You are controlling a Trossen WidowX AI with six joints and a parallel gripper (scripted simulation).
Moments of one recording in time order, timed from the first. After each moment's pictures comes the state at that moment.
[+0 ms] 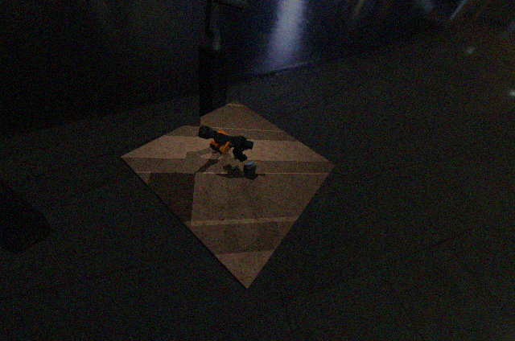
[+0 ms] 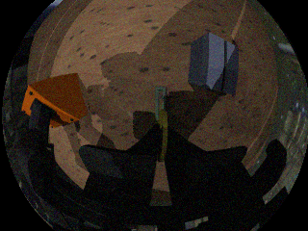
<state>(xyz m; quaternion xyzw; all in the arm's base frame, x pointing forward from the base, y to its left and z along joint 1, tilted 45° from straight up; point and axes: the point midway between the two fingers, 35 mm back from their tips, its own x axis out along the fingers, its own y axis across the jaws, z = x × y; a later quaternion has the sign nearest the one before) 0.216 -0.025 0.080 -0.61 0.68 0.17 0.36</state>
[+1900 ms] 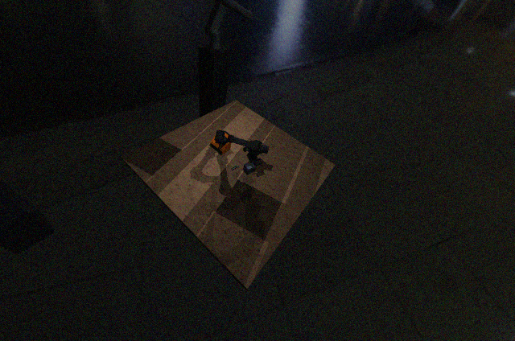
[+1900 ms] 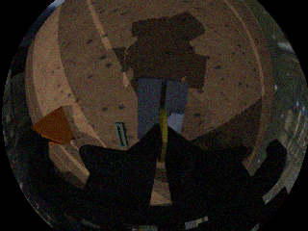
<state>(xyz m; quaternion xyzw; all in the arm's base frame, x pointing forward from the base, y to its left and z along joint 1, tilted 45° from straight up) 0.320 0.013 0.043 -0.61 0.68 0.17 0.37</state>
